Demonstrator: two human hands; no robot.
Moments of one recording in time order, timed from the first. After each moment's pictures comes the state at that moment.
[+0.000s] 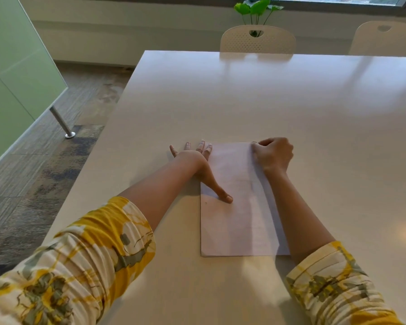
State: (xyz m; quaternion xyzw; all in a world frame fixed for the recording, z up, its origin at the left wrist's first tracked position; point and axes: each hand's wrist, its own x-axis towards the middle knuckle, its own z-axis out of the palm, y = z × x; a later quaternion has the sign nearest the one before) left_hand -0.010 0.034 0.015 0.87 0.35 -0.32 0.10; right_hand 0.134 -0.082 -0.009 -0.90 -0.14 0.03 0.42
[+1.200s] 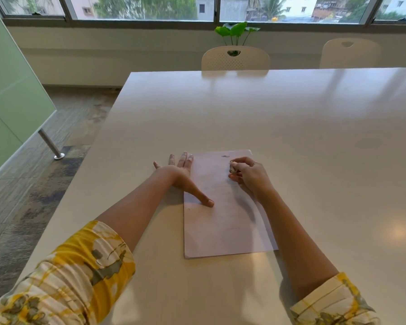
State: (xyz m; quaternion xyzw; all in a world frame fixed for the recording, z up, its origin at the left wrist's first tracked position) left_hand -0.021 0.032 0.015 0.88 0.34 -0.28 0.17; right_hand 0.123 -0.122 -0.027 -0.67 -0.14 0.33 0.65
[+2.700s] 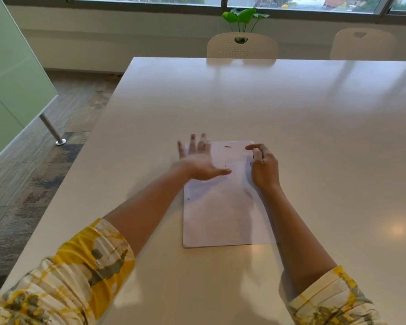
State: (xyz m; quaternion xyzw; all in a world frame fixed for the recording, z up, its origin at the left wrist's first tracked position) left_hand 0.002 -0.008 0.013 0.93 0.30 -0.14 0.16; right_hand 0.132 -0.132 -0.040 -0.79 -0.26 0.05 0.56
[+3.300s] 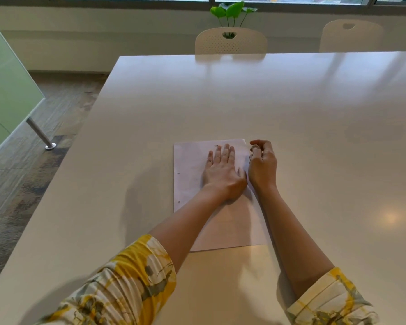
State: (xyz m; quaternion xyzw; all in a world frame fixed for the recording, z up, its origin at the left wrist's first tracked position) left_hand 0.057 -0.071 -0.045 0.95 0.27 -0.01 0.13; right_hand 0.142 -0.137 -0.045 -0.74 -0.18 0.05 0.65
